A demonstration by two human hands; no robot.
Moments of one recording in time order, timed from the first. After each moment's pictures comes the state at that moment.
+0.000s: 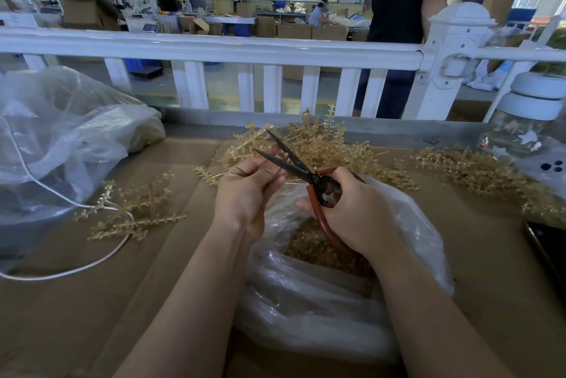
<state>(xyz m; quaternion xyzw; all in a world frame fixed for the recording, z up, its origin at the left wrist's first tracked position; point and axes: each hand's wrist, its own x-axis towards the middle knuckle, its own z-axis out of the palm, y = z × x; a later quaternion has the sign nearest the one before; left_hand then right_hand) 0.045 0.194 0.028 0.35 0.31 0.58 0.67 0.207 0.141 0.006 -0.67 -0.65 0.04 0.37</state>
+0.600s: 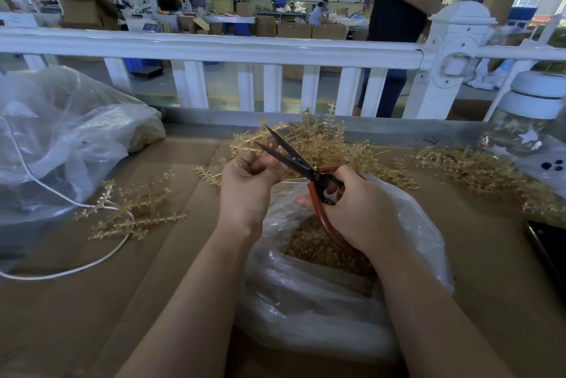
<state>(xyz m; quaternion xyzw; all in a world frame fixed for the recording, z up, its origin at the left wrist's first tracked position) 0.046 0.190 0.026 0.49 0.32 0.60 0.54 0.205 0.139 0.010 -0.68 -0.63 0.00 0.37</state>
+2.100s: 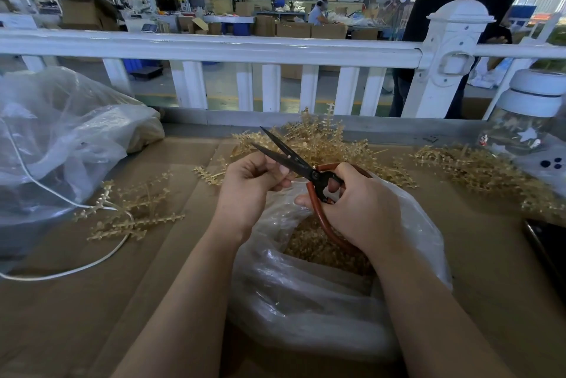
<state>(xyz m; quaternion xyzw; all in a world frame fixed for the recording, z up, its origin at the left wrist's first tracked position) 0.037 0.195 0.023 0.62 0.31 0.53 0.49 0.208 0.138 0.013 -0.69 -0.64 -0.06 0.34</state>
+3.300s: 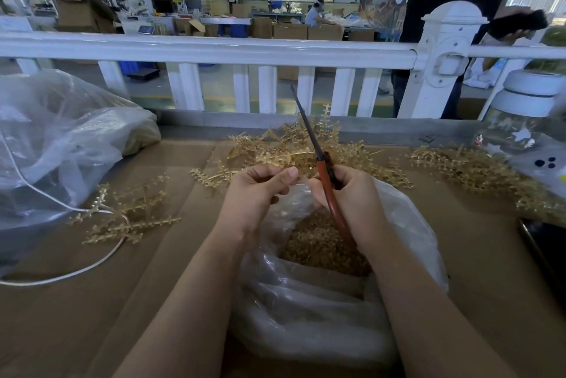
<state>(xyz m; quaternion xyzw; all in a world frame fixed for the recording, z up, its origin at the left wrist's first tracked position) 0.046 0.190 0.022 0.54 0.35 0.49 0.59 0.201 0.147 0.015 -0.61 -0.53 0.25 0.53</state>
